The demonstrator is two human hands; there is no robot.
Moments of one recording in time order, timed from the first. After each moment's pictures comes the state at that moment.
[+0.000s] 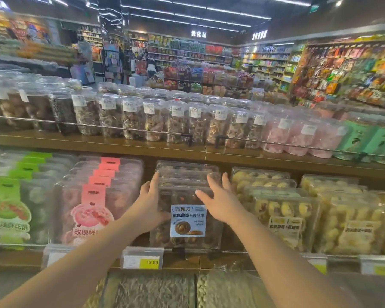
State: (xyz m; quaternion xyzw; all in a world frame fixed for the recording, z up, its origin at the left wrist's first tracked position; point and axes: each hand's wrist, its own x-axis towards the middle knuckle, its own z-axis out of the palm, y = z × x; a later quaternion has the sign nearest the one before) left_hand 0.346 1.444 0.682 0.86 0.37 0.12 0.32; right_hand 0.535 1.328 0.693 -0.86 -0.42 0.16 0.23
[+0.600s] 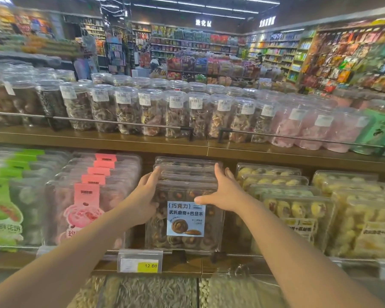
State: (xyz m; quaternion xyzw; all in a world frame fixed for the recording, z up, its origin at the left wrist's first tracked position) left_hand 0.359 1.486 0.668 0.87 0.36 0.08 0.32; right_hand 0.567 1.349 0.703 -0.84 -0.42 0.25 0.21
